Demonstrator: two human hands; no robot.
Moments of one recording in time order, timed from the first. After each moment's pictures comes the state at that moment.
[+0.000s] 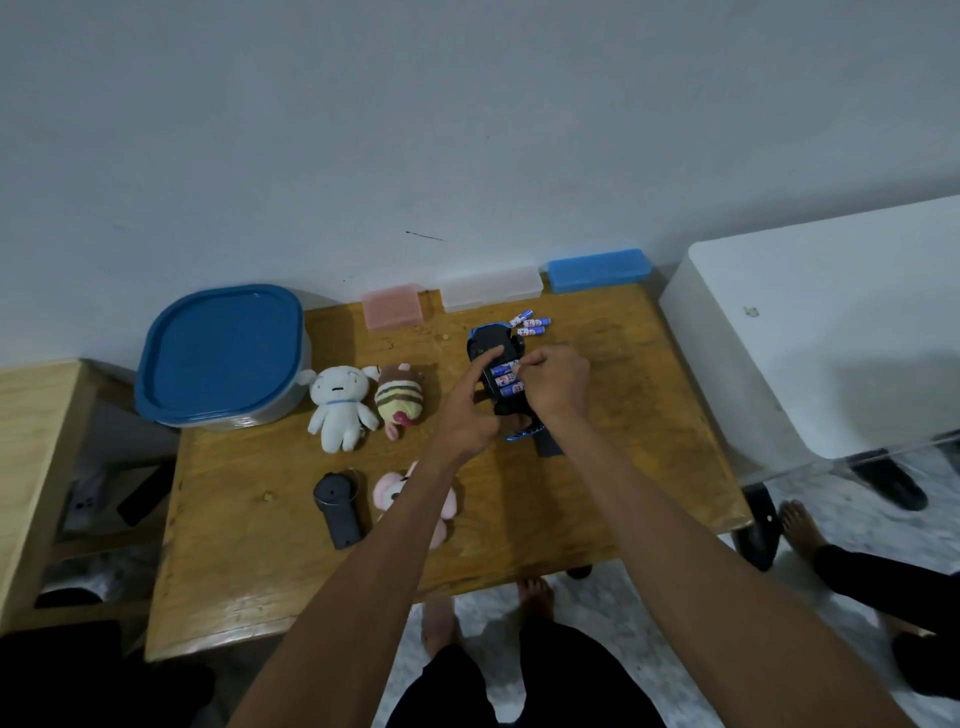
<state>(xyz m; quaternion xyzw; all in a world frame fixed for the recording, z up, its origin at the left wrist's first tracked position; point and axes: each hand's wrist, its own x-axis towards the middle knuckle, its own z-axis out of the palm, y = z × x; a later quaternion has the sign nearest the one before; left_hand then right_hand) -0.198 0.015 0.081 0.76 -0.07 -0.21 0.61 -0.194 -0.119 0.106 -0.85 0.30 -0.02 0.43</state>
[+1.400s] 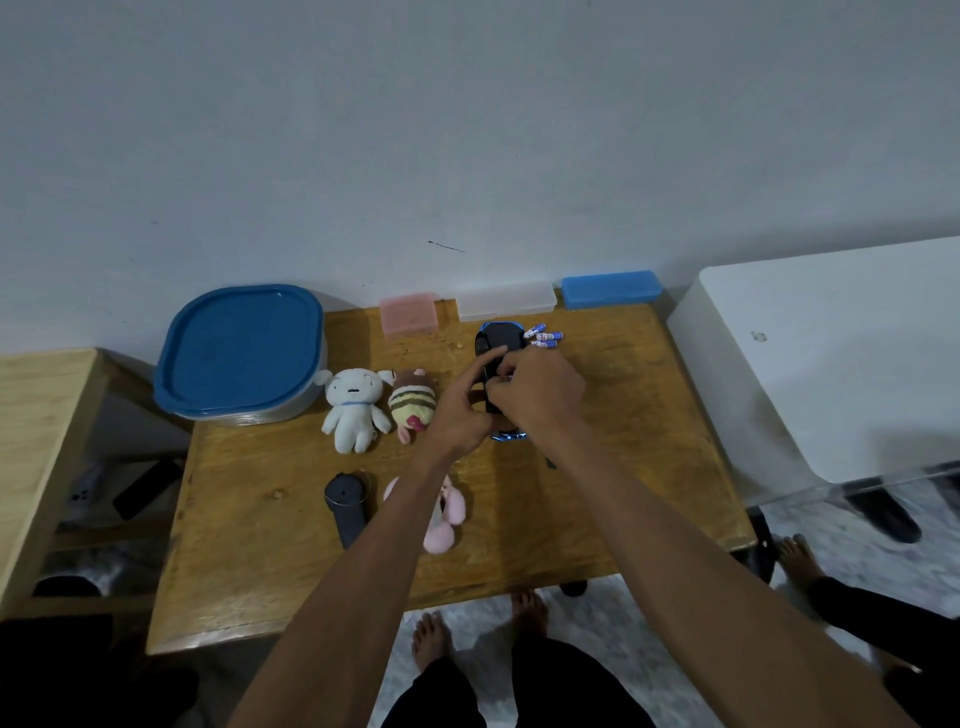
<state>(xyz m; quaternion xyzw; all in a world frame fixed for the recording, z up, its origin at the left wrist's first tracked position) -0.185 0.041 0.091 0.74 -0.13 -0.20 0.63 -0.200 -0.082 0.146 -0.97 0.14 -0.04 0.20</state>
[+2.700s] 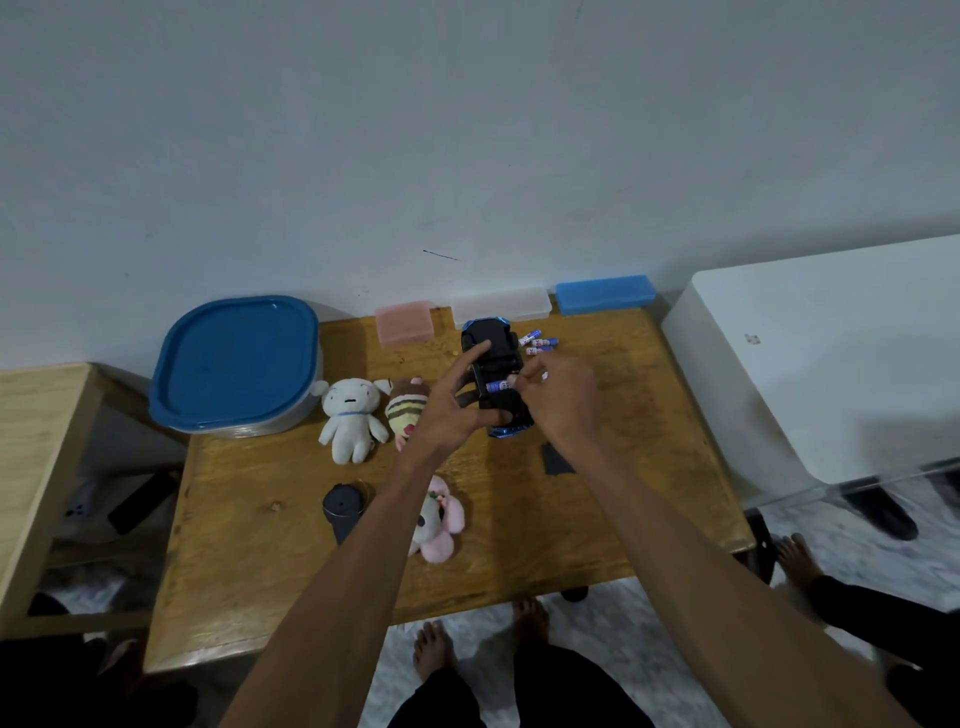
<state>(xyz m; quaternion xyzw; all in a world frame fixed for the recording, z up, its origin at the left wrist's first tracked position) -0.176 0.047 0.103 0.69 -0.07 -0.23 0.68 -0.208 -0.109 0.136 -0.92 0.20 -0.06 0.34</state>
